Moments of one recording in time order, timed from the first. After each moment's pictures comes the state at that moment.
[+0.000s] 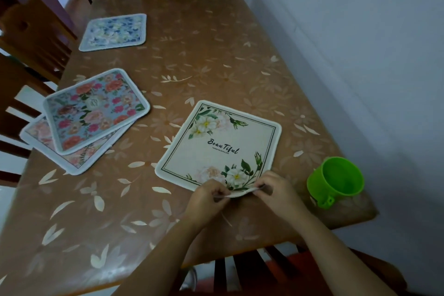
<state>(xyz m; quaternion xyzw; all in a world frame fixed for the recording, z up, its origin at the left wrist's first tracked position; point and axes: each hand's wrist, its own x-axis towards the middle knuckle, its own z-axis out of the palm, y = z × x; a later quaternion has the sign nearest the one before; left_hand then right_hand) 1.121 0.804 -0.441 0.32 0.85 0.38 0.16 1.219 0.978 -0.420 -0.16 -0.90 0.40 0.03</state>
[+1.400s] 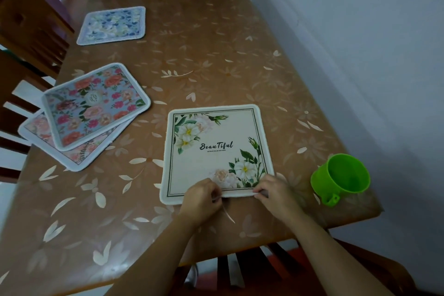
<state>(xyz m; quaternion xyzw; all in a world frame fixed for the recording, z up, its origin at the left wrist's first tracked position) 1.106 0.790 -0.467 0.35 0.89 0.26 0.13 1.214 0.975 -0.461 -0.17 -0.94 0.29 0.00</state>
